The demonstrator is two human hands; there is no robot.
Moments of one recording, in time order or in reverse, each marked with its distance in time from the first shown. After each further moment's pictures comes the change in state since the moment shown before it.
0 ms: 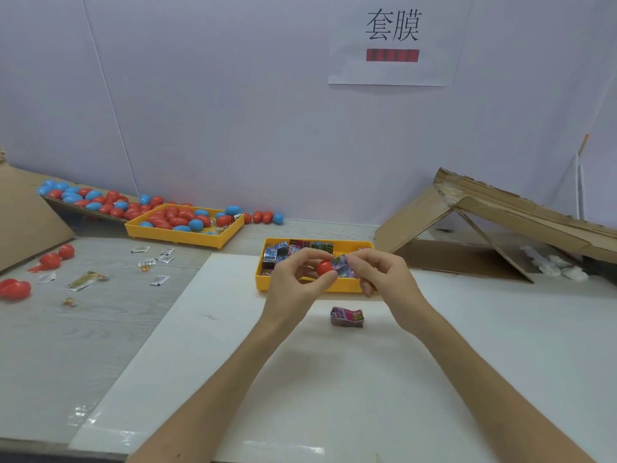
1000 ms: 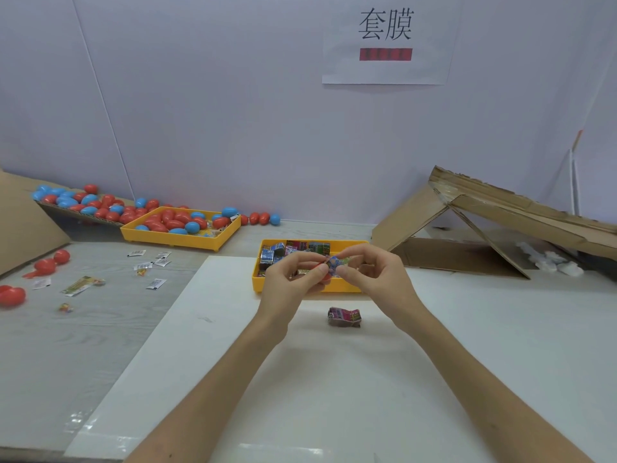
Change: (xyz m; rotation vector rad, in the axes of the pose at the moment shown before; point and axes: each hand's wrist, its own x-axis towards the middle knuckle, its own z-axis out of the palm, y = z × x) left_hand 0.000 0.004 -0.001 -0.311 -0.004 -0.223; right_hand 0.003 0.011 0.000 -0.123 0.011 -0.133
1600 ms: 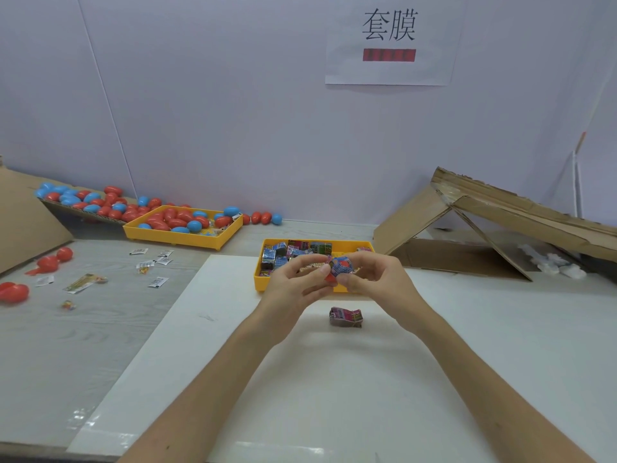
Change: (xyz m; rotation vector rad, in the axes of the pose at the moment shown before) left_hand 0.001 0.004 -0.004 -0.323 -0.124 -0.250; right_hand -0.001 -0.001 -0.006 -0.002 -0.132 0.070
